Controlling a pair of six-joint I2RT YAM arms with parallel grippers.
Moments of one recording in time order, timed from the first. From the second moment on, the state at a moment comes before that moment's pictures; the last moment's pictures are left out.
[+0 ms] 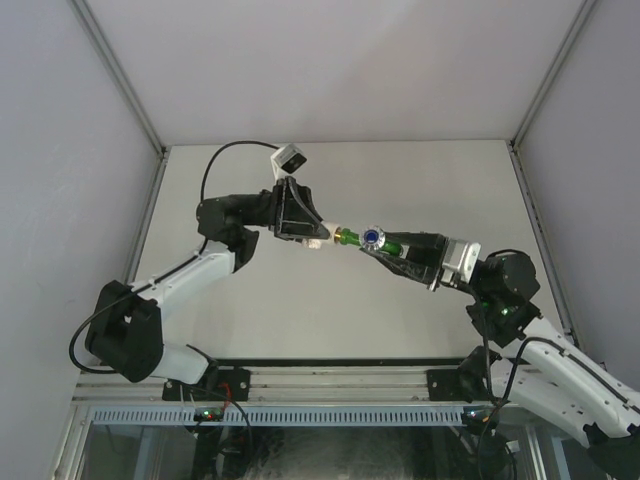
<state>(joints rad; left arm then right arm) -0.53 1.41 0.95 1.29 1.18 -1.93 0.73 0.72 0.72 0.46 -0.58 -0.16</state>
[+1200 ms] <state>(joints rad) -0.55 1.29 0.94 0.85 1.16 -1.65 0.87 0.62 0.83 -0.07 -0.37 -0.53</state>
